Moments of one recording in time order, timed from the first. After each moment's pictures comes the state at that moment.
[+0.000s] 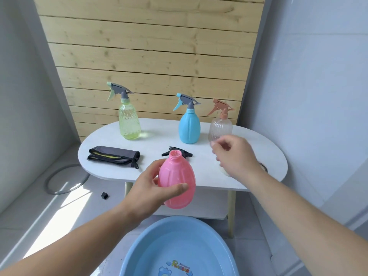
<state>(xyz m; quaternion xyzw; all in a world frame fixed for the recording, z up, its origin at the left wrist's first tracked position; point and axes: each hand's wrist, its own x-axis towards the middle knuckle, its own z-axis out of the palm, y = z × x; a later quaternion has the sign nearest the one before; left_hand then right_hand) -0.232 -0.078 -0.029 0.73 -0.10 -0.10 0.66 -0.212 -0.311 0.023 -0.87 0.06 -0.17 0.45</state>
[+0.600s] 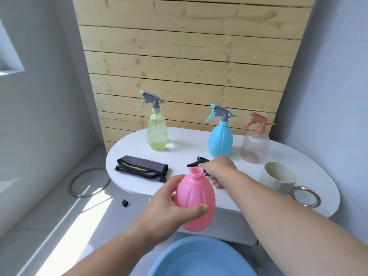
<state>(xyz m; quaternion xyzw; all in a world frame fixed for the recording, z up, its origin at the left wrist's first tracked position) -0.210 -0.036 -0.033 0.74 -0.08 -0.10 0.66 -0.074 -0.215 -0.032 -0.84 0.28 0.09 0.46</state>
